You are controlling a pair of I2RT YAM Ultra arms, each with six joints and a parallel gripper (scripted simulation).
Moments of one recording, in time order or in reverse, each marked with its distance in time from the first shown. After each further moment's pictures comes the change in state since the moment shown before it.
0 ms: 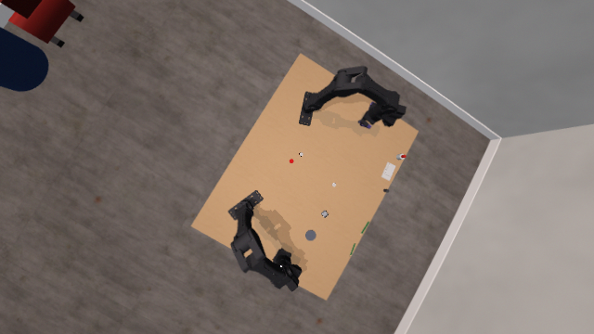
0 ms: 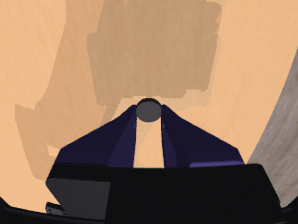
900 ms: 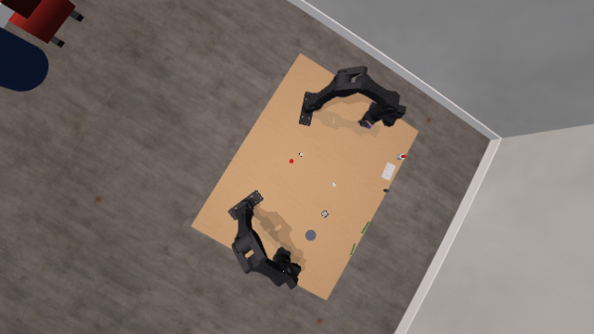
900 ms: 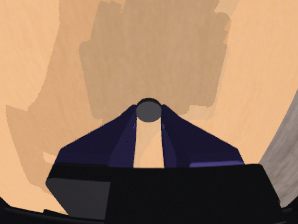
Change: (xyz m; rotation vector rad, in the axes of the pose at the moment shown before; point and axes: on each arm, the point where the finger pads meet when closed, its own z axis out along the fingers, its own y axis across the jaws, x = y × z) left arm 0.000 0.000 0.000 0.000 0.000 -0.001; right arm 0.001 0.000 0.017 -0.003 0.004 0.002
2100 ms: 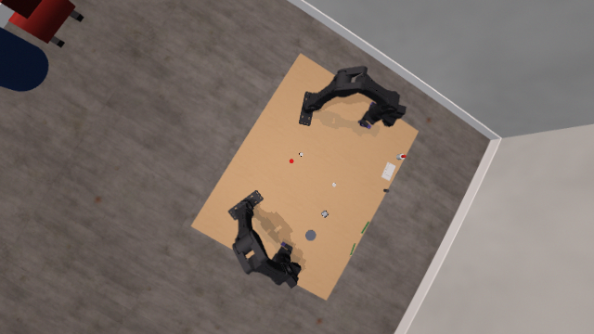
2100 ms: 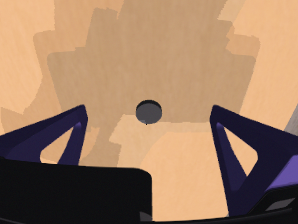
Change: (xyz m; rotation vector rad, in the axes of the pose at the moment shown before) left arm 0.000 -0.001 0.000 0.003 0.000 0.003; right arm -0.002 -0.001 0.008 0.005 -0.007 -0.003
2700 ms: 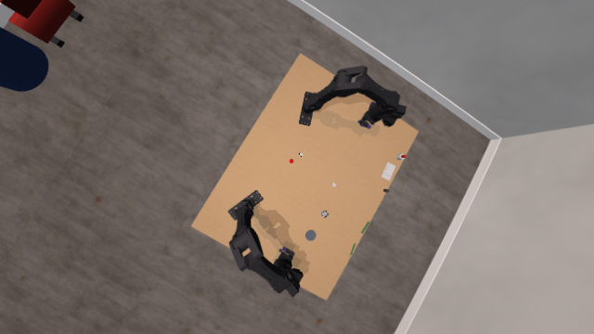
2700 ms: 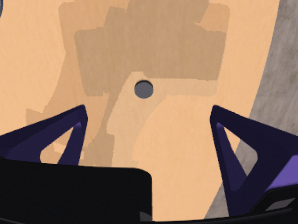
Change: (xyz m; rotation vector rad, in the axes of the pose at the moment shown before) left arm 0.000 0.001 0.000 0.000 0.000 -0.004; right arm -0.008 -0.004 -0.053 0.013 -0.034 0.003
